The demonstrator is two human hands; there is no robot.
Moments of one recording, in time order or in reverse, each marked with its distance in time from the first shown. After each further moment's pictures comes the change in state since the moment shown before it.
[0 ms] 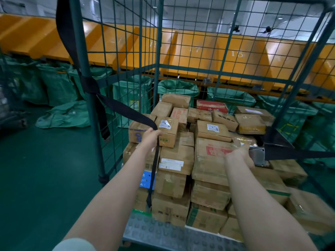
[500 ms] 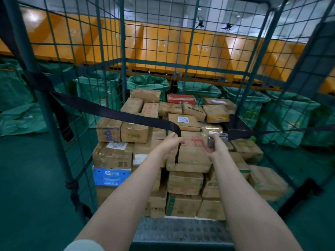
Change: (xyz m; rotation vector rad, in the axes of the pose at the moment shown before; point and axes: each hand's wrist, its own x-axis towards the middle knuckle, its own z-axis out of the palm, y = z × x) left_hand -0.067 -0.013 0.126 0.360 -0.499 -0.020; right_hand 0.030 -0.021 -0.049 0.054 -0.397 0.080
